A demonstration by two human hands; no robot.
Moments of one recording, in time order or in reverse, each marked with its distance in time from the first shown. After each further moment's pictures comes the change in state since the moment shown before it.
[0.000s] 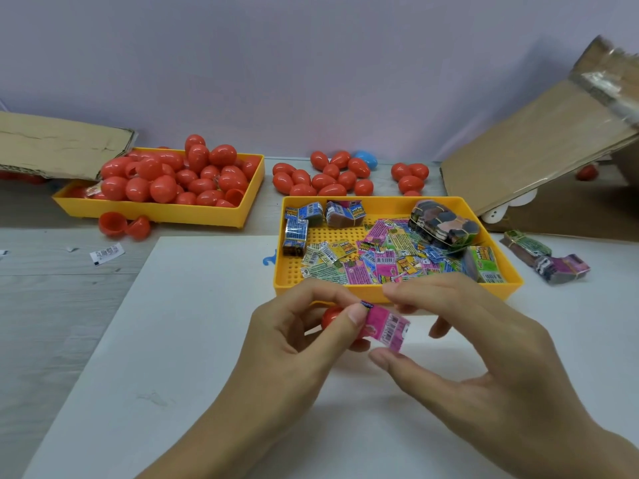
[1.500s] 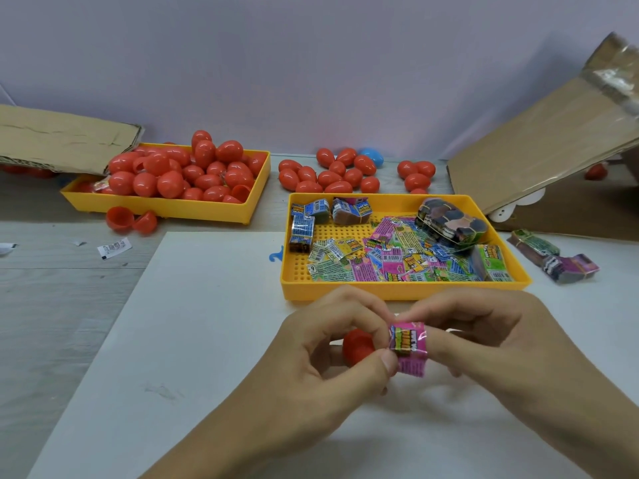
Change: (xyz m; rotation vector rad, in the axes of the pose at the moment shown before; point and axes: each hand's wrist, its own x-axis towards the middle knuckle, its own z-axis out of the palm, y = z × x) left_hand -0.006 0.008 0.001 0.035 -0.271 -0.013; right_hand 0.004 0.000 -0.008 0.630 -0.127 0.445
